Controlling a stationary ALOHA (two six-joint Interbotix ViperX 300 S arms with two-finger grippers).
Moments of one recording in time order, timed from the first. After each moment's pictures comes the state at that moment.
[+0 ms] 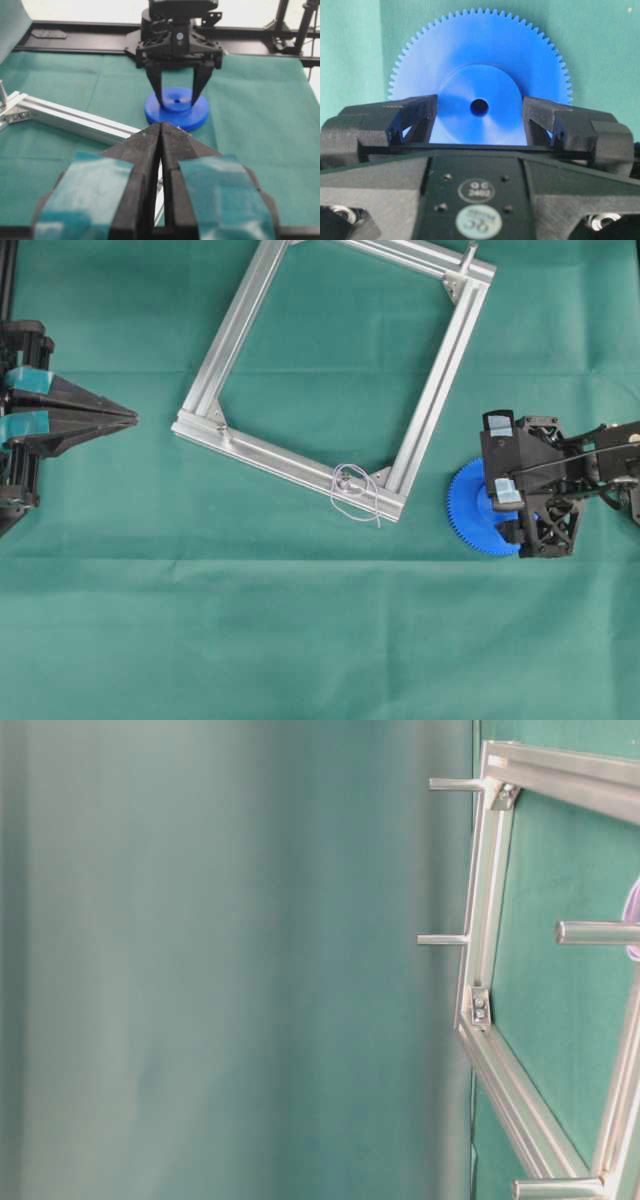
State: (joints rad) left arm 0.02 -0.96 1.16 -0.02 -0.14 0.00; right arm 0.07 -0.22 0.94 0.06 0.55 0.18
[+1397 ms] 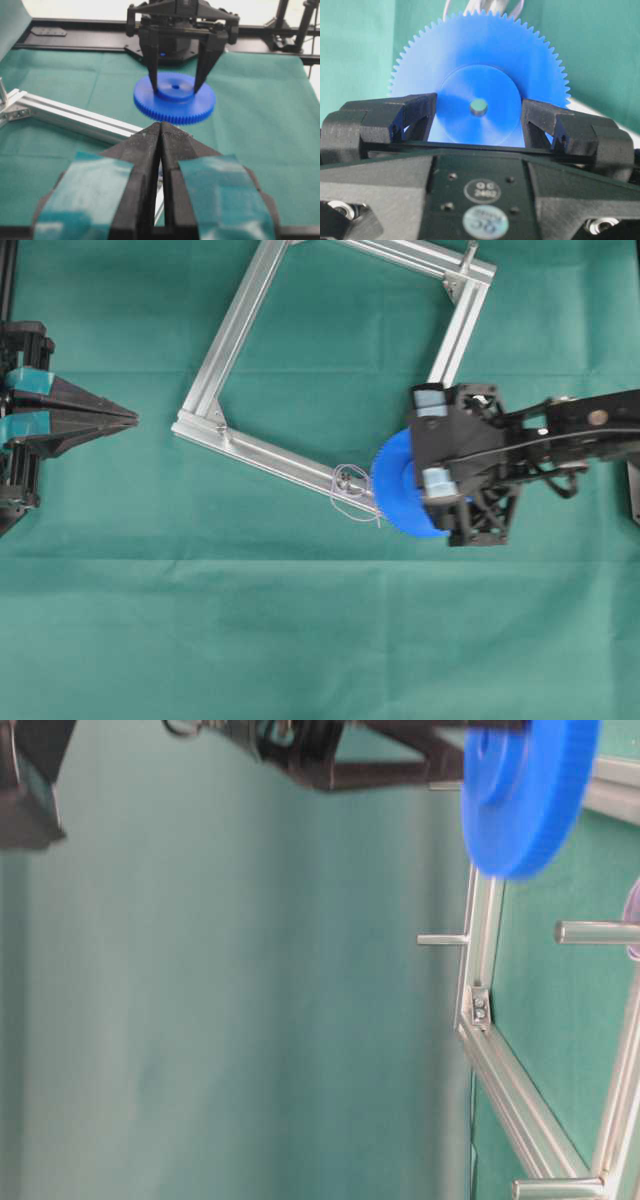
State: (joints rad) left arm 0.02 -0.96 1.16 -0.02 -0.14 0.00; right arm 0.07 -0.13 0.51 -0.06 0.79 0.23
